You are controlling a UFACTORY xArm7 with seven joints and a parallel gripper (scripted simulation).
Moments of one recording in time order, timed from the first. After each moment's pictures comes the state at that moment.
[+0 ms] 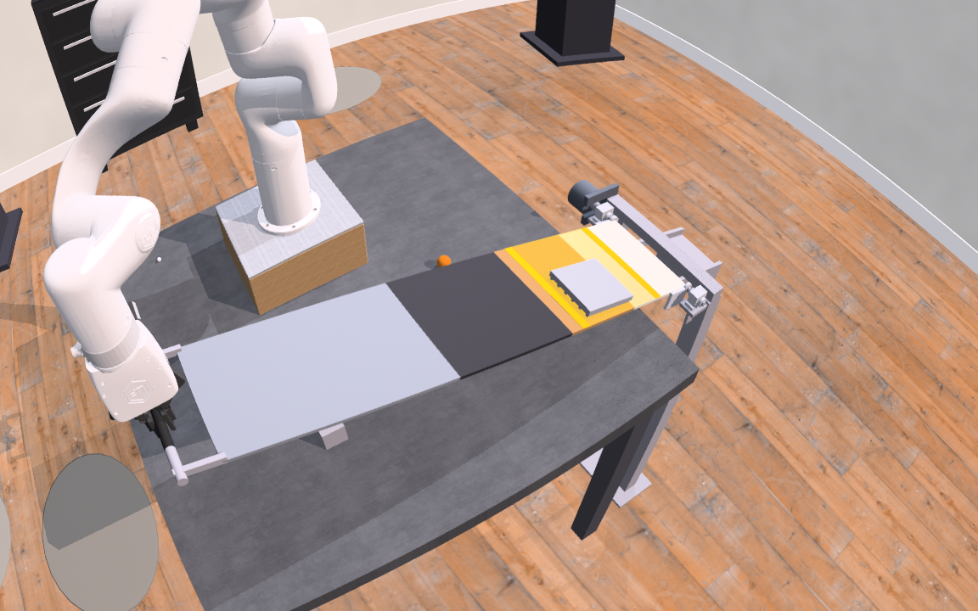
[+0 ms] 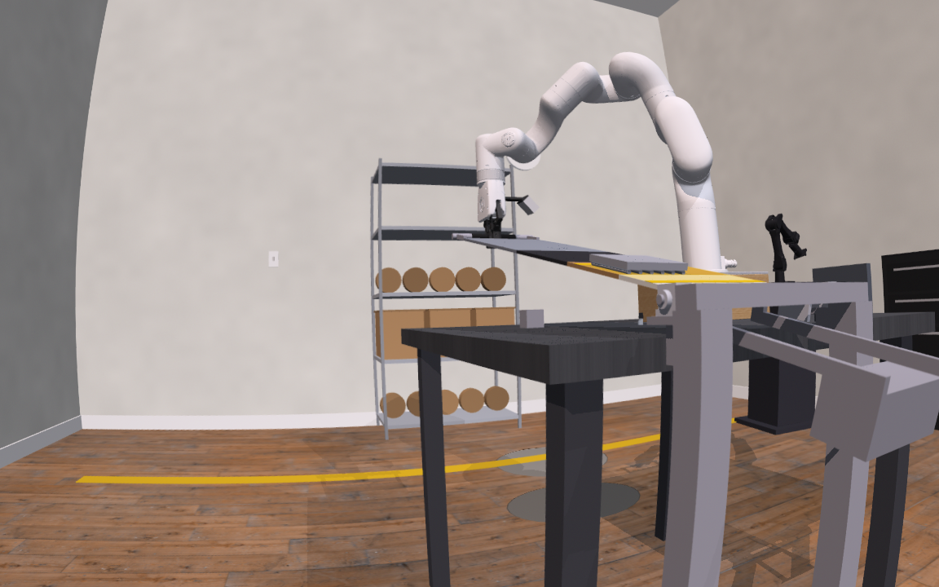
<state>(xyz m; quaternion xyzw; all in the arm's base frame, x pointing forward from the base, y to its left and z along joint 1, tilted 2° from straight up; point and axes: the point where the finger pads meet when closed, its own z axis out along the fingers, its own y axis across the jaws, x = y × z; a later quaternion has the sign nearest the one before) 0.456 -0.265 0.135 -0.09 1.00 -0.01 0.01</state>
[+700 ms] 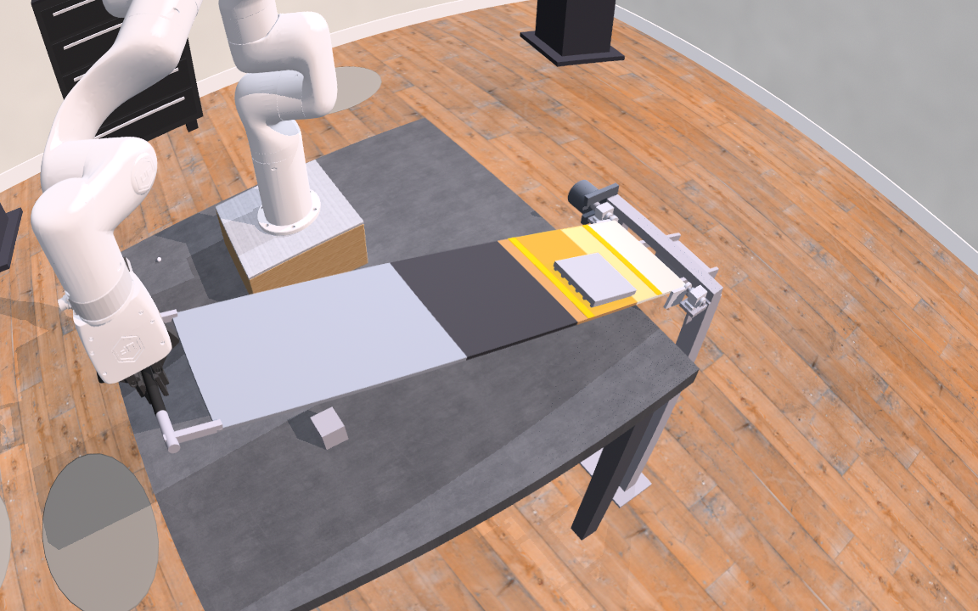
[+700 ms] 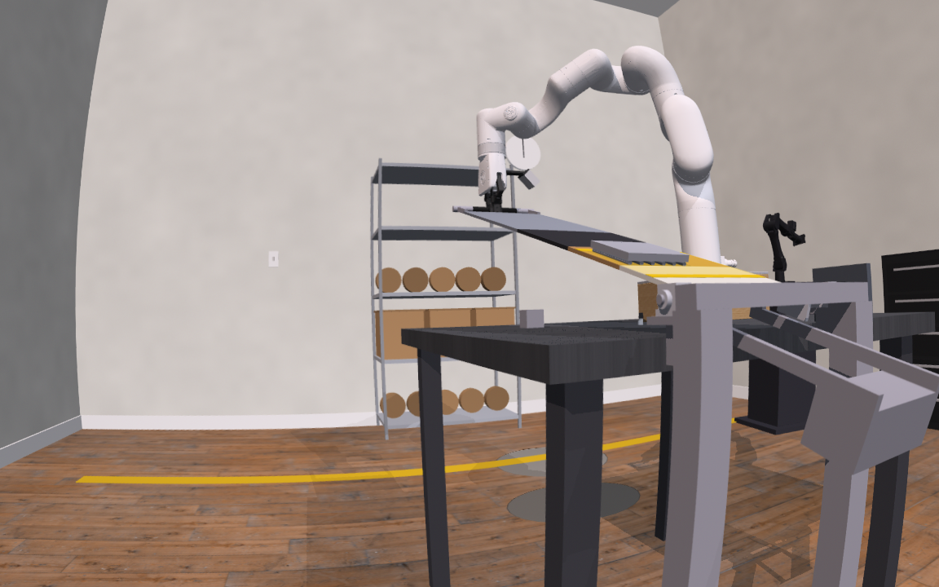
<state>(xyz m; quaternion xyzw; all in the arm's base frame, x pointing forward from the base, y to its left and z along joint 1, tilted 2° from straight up) 0.453 -0.247 0.203 -0.10 1.00 -0.01 0.01</state>
